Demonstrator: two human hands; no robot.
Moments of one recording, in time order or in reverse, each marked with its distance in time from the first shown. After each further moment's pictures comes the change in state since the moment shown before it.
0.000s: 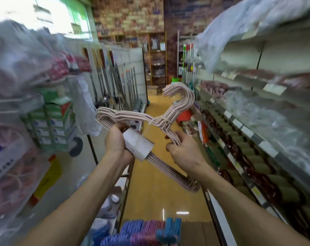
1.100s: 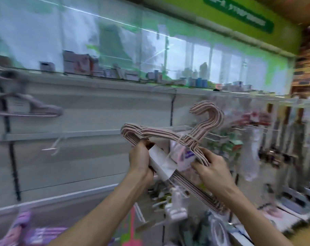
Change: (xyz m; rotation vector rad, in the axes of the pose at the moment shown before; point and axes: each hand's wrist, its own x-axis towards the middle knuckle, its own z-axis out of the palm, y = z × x) left_hand -0.362 0.182 -0.122 -0.057 0.747 0.719; right_hand -0.173 -0.235 0.078 0.312 -0.664 -0.678
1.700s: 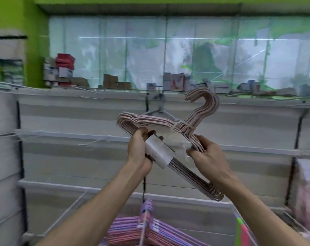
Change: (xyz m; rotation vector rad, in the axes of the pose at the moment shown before) left_hand -0.051 0.258 -0.288 -0.041 0.253 0.338; right_hand -0.034 -0.257 0.277 0.364 -0.360 -0.284
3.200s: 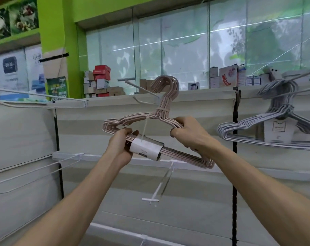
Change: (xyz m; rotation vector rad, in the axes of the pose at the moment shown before) left_hand 0.363 0.197 -0.280 0.110 0.199 0.057; right_hand 0.305 -0.034 0.387 -0.049 -0.323 -0.093
